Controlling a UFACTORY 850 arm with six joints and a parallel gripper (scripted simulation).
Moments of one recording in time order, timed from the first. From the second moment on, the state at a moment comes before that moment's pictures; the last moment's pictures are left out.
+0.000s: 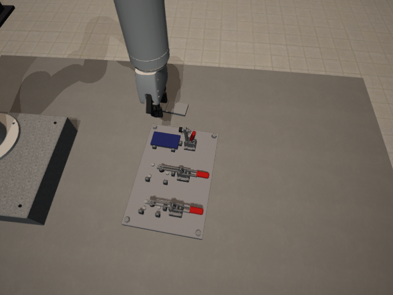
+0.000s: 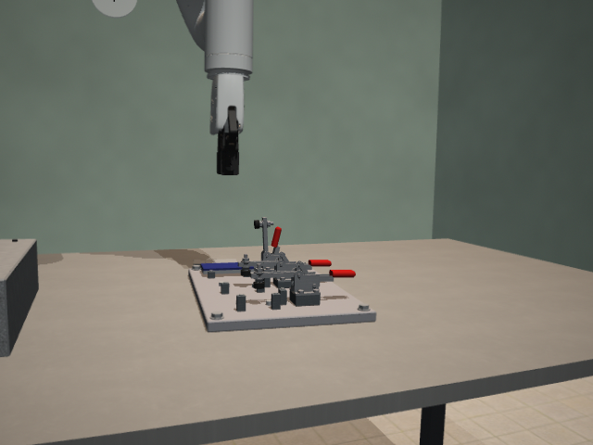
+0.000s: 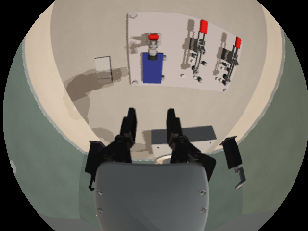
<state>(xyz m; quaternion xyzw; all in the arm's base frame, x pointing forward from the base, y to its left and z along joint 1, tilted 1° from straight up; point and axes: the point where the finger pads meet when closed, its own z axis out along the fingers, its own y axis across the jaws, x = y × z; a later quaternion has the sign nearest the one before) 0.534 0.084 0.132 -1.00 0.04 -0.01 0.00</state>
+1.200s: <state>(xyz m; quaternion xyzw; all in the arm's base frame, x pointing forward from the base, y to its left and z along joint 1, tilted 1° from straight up) 0.598 0.079 0.073 -1.00 0.04 -0.01 0.00</state>
